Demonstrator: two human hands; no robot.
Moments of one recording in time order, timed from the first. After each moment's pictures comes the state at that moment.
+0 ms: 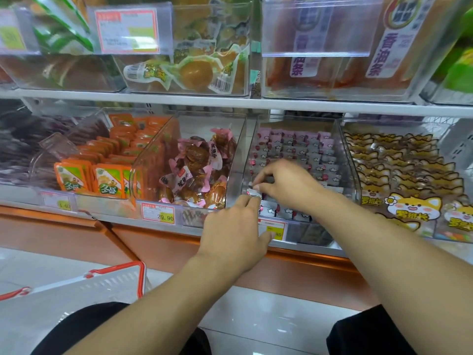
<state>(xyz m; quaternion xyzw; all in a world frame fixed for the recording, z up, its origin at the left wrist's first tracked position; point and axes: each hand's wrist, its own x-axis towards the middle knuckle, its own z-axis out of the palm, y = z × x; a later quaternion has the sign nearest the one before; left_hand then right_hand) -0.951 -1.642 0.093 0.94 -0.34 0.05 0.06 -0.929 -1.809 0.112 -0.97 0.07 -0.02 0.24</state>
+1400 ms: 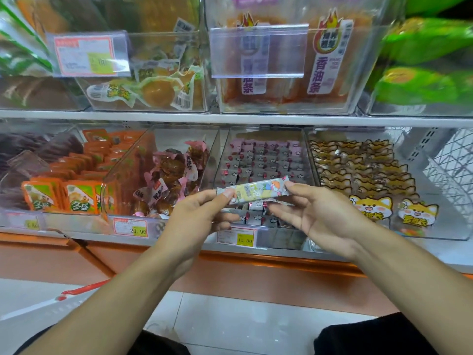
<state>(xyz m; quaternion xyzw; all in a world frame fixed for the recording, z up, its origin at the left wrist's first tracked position) -0.942 -1.642 0.121 0.65 -0.11 -0.25 0.71 -1.033 -1.837 0.138 -0.41 0.27 -0.07 0.87</state>
